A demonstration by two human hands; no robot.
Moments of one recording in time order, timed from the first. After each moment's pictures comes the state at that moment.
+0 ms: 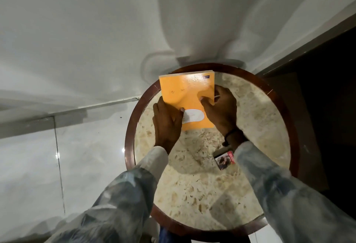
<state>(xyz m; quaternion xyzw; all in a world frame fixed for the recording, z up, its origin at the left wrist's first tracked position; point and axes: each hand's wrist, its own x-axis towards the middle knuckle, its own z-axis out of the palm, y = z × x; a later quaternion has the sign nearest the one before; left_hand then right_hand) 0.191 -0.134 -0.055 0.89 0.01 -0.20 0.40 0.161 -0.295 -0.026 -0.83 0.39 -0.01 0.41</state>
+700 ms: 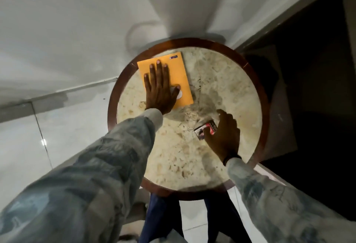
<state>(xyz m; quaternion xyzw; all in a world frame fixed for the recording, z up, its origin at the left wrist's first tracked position) 0.194 -0.171 -0.088 0.94 -0.25 -0.21 0.10 -0.006 -0.286 -0.015 -0.85 0.43 0.16 0.26</state>
